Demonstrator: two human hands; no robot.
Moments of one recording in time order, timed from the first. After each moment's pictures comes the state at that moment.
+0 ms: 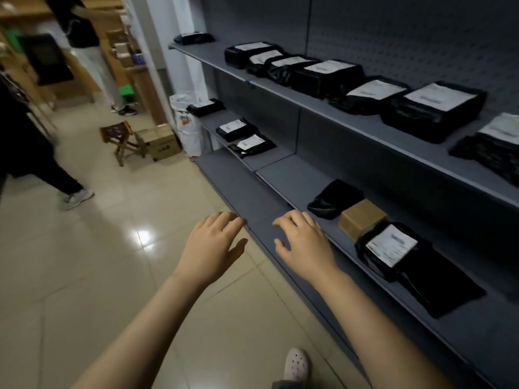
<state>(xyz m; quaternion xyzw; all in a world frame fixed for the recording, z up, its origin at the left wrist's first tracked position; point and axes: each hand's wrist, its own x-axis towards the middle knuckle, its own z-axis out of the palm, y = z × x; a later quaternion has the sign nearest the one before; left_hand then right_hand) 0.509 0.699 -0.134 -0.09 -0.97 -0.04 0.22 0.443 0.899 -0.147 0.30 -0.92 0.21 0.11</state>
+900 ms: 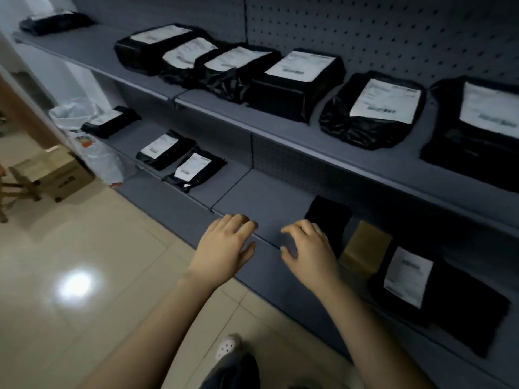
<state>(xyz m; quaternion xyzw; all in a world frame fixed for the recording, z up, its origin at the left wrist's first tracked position) 0.156 0.629 -0.186 -0.28 -0.94 -0.11 0.16 0.178 0.834 -0.204 0.08 -0.97 0.24 0.07</state>
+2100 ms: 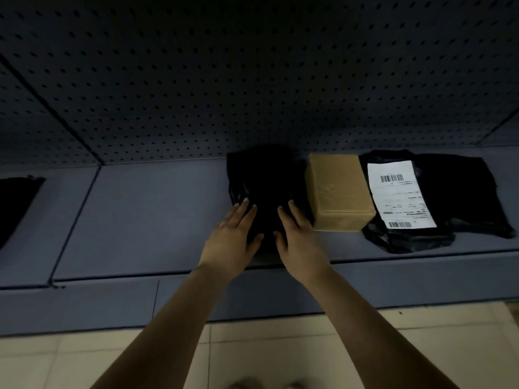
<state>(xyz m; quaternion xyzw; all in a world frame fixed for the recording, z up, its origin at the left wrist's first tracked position) -0.022 0.784 -0.467 -0.45 -0.87 -0.15 -0.15 0.093 0.904 -0.470 -0.28 -0.92 0.29 0.04</state>
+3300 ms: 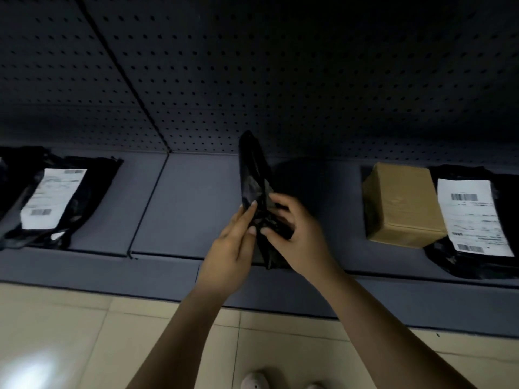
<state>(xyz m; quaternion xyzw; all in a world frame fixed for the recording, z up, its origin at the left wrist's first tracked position) -0.039 0.680 -0.432 -0.31 -0.83 -0.43 -0.15 0.026 0.828 -0.424 -0.12 -0.80 0.57 0.15</state>
